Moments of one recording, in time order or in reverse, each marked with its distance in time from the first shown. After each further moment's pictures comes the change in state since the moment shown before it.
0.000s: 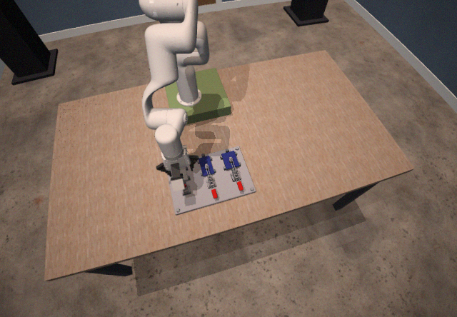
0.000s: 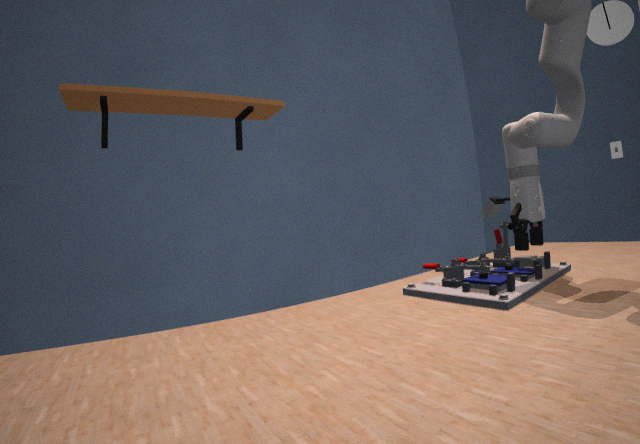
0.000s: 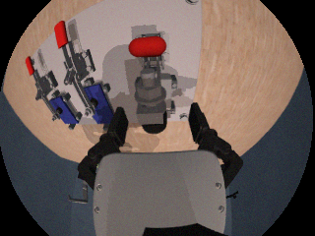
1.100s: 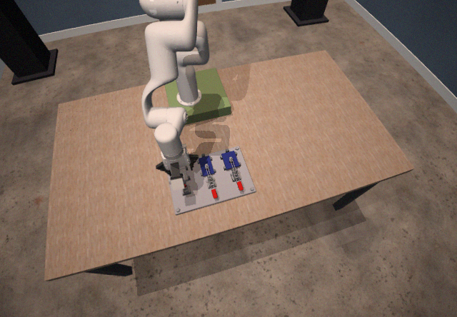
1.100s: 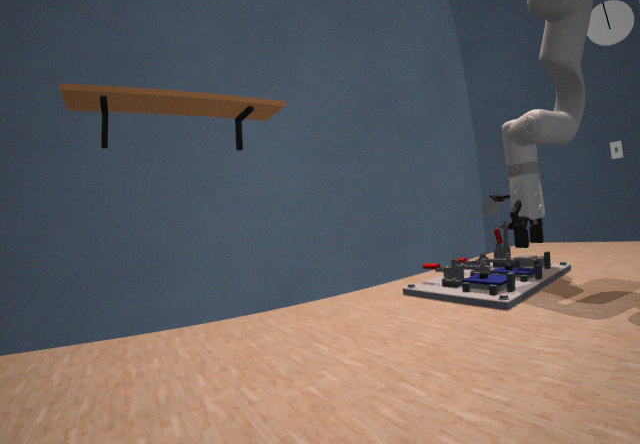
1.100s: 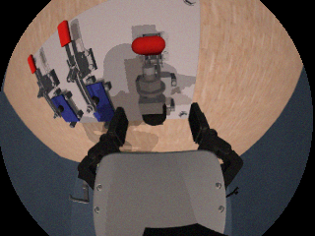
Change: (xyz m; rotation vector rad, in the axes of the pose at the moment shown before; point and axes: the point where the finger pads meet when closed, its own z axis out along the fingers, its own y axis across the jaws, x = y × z) arm 0.000 0.000 -0.006 0.000 0.000 0.000
